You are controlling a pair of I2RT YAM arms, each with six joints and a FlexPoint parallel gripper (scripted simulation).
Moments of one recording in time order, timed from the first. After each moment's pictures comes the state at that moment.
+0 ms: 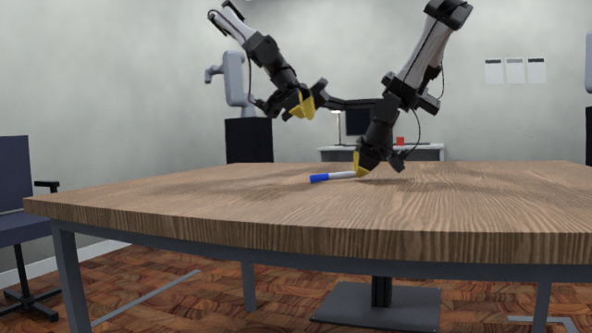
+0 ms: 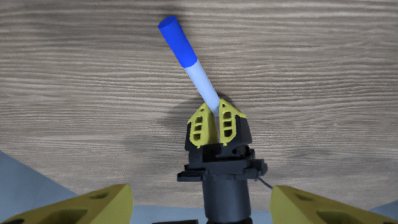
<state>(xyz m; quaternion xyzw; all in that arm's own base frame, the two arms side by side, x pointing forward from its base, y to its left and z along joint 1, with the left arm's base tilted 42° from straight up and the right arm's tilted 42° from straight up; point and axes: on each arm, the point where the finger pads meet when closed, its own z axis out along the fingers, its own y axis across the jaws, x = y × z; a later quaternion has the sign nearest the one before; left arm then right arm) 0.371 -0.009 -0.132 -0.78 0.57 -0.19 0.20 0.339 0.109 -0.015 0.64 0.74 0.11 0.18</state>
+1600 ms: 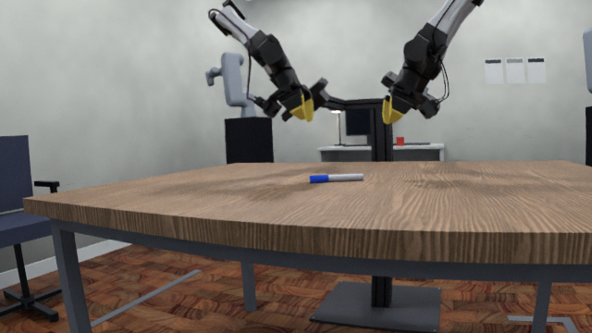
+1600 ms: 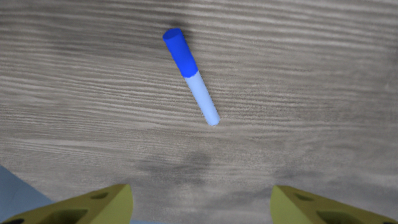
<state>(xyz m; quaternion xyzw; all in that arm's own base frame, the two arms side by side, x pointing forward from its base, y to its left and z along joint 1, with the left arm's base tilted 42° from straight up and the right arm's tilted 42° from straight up) 0.286 -0.010 0.005 -0.74 0.60 -0.19 0.23 0.338 0.105 -0.018 0.61 0.76 0.08 0.21</state>
